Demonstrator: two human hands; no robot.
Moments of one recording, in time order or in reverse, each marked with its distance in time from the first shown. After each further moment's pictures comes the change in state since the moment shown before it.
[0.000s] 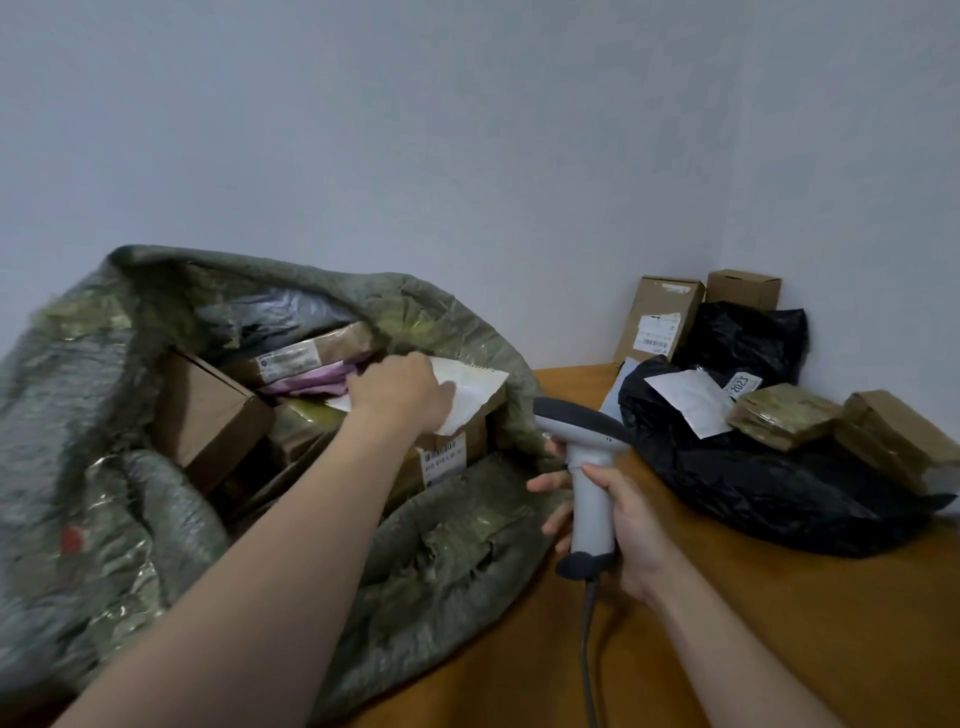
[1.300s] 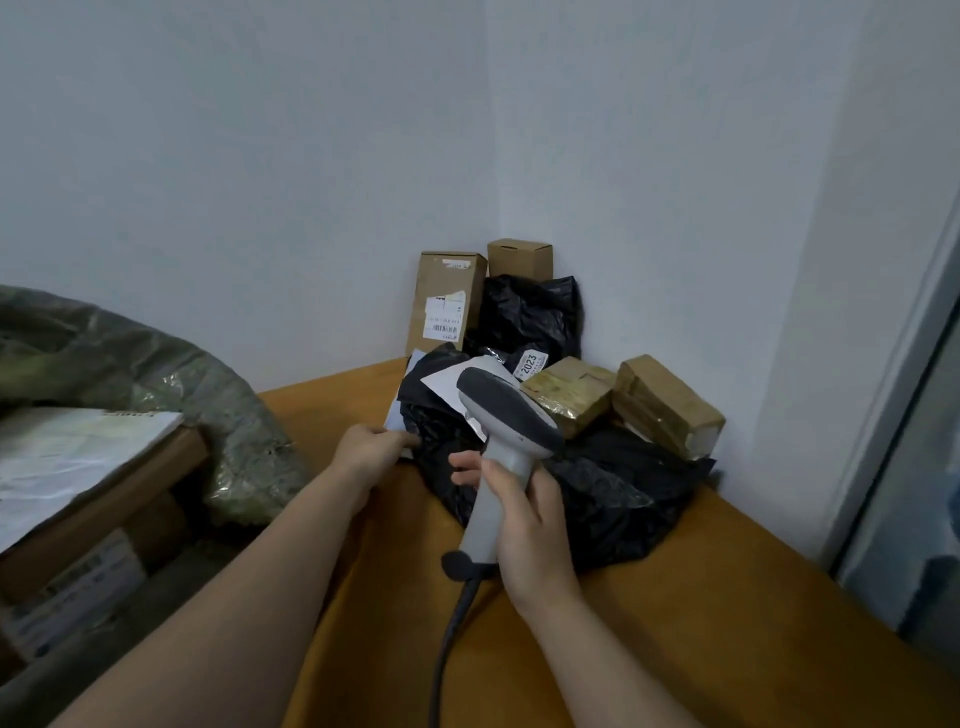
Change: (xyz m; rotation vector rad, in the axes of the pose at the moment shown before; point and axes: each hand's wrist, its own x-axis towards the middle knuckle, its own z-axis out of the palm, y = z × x) left_hand 0.084 0.230 0.175 -1.020 -0.483 -0.085; right_hand 0.012 -0.021 -0.131 -0.224 0.608 -0.319
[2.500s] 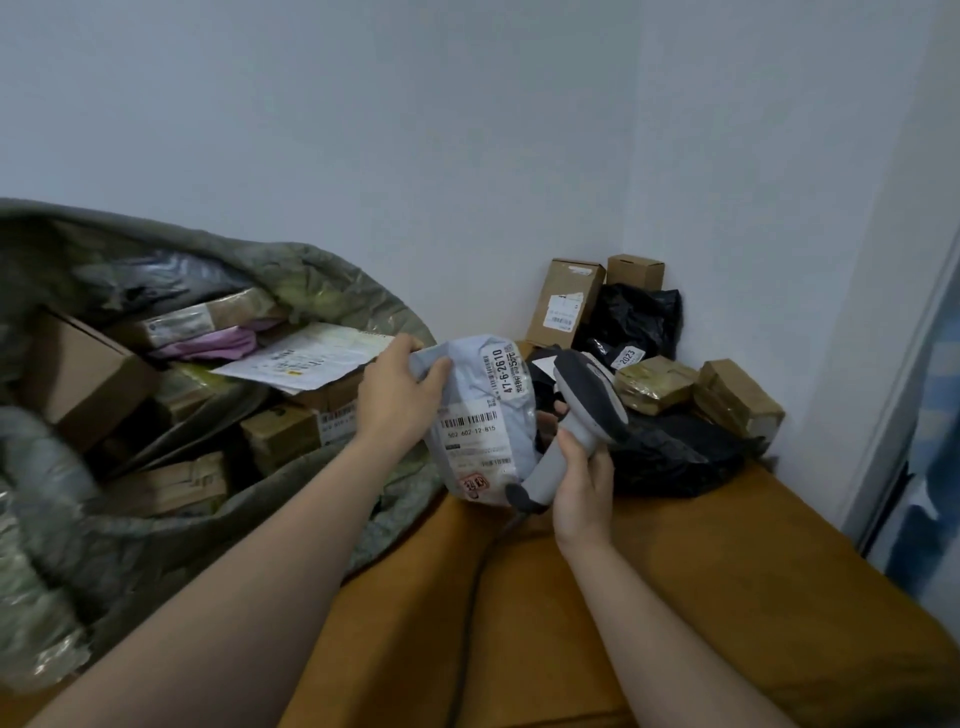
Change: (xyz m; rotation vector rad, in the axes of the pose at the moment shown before) left_hand -0.209 -0.017 -0.112 0.177 0.552 0.484; right_hand -0.111 -0.042 0.027 0.120 0.006 0.037
